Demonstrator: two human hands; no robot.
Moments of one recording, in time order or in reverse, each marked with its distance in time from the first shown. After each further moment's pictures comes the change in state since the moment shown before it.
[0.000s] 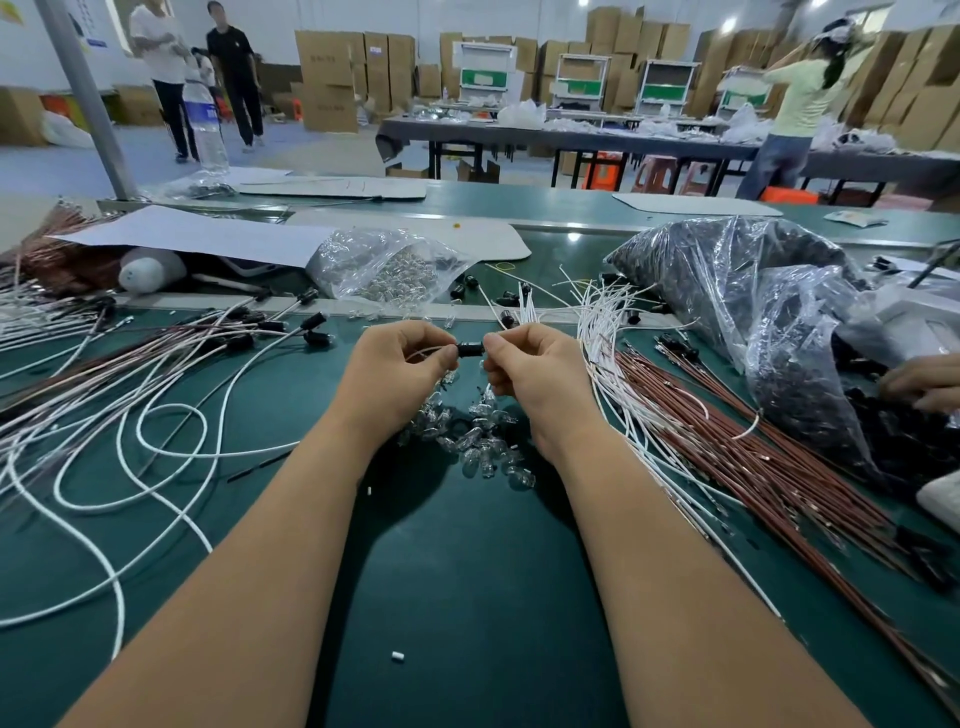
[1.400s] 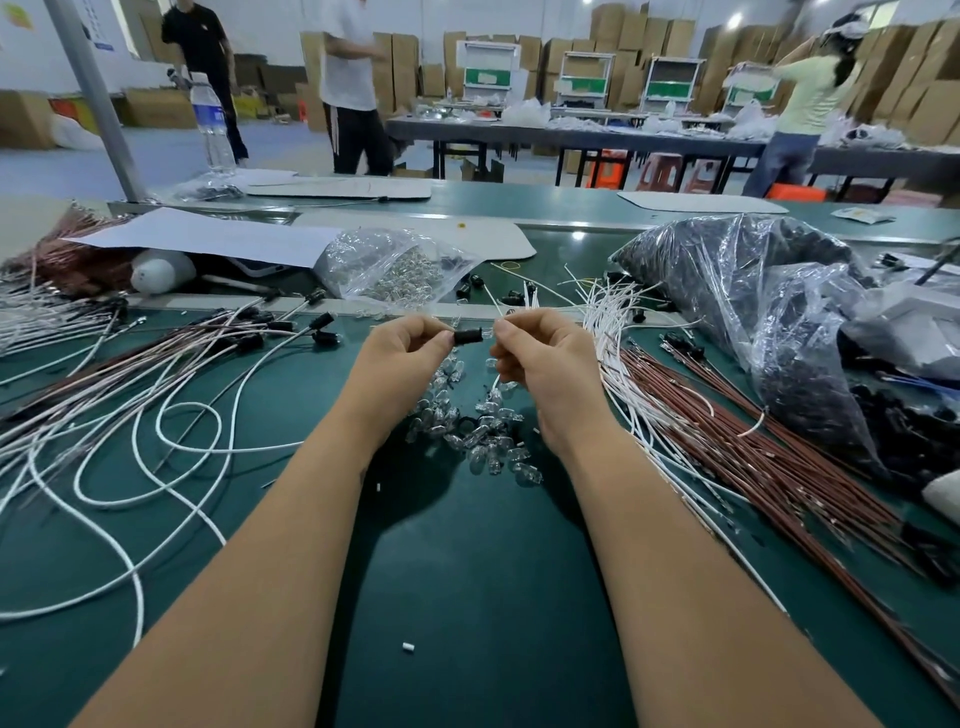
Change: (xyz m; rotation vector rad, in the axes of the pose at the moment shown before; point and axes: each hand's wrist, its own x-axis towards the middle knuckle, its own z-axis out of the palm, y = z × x) left_hand 0.005 -0.006 -0.001 -0.110 0.007 -0.091; right_hand -0.004 -0.010 -0.001 0.105 -0.005 -0.068
